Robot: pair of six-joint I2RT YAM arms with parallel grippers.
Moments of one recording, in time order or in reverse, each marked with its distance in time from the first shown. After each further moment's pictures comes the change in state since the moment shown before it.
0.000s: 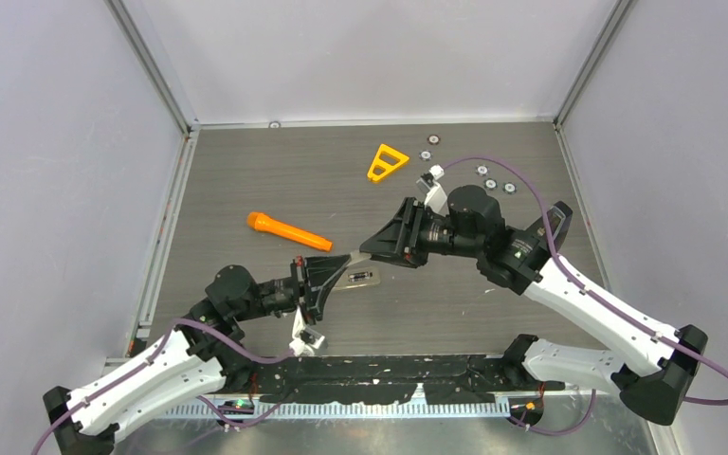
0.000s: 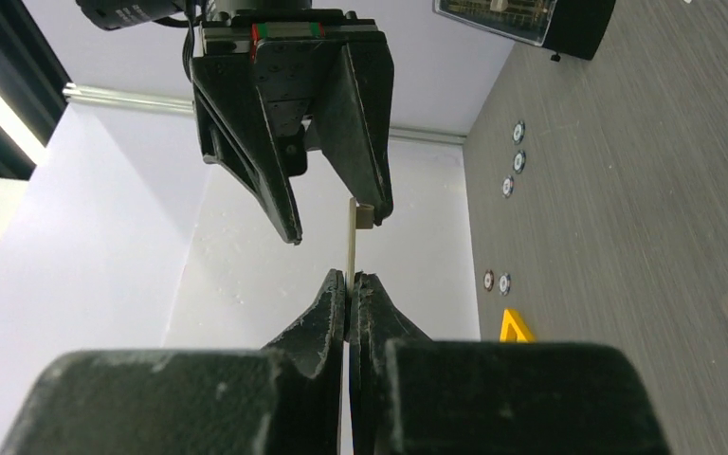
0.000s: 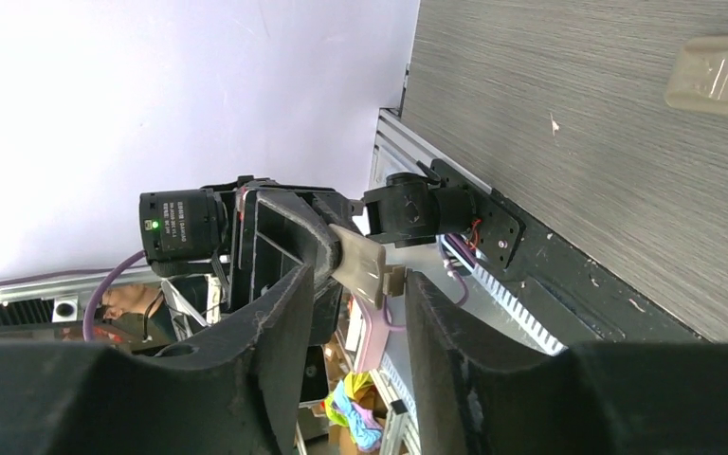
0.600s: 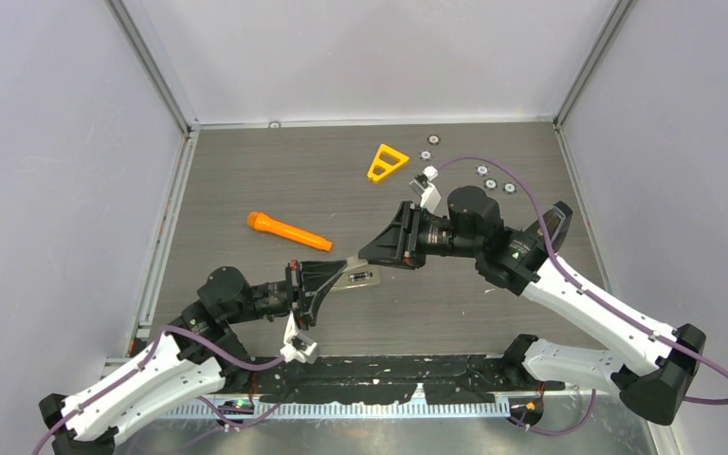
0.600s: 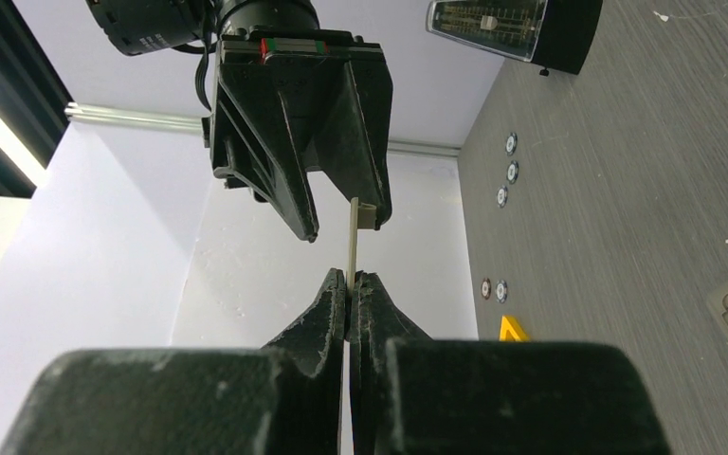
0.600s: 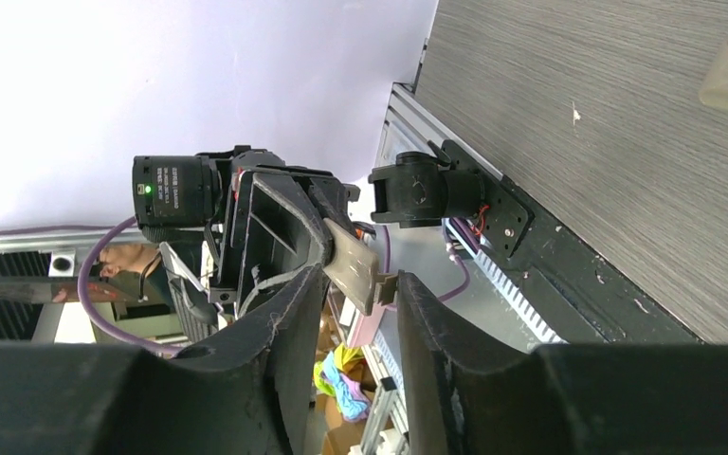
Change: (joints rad) left arm 0.000 -0.050 0.042 -0.130 0.039 0.024; right arm 0.000 0.002 -0.022 0.042 -0.077 -0.037
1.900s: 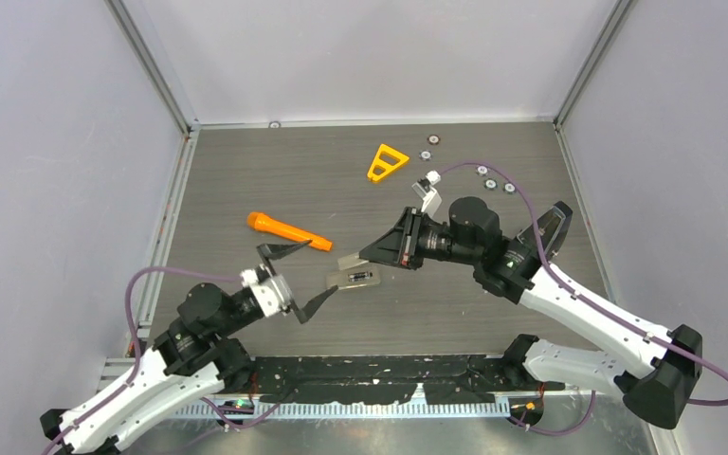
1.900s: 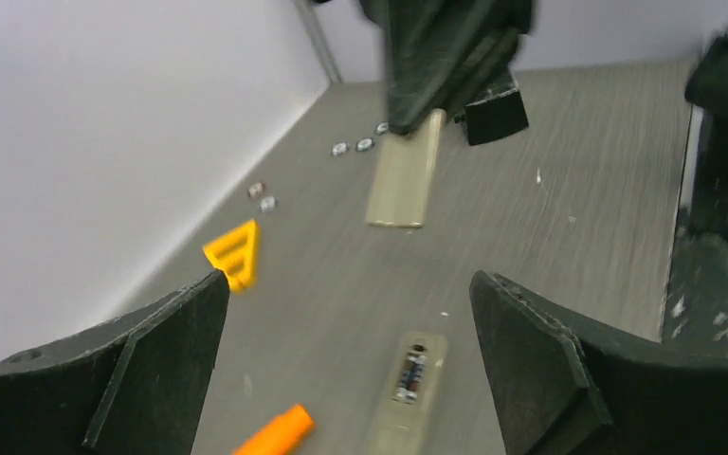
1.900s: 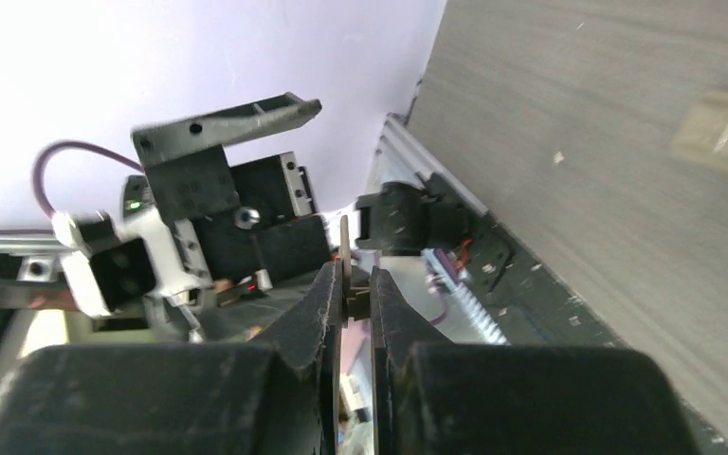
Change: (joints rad) left arm -0.001 -0.159 -0.053 -0.007 -0.275 -0.968; right arm -0.002 -0.024 -0.127 0.186 0.022 0.002
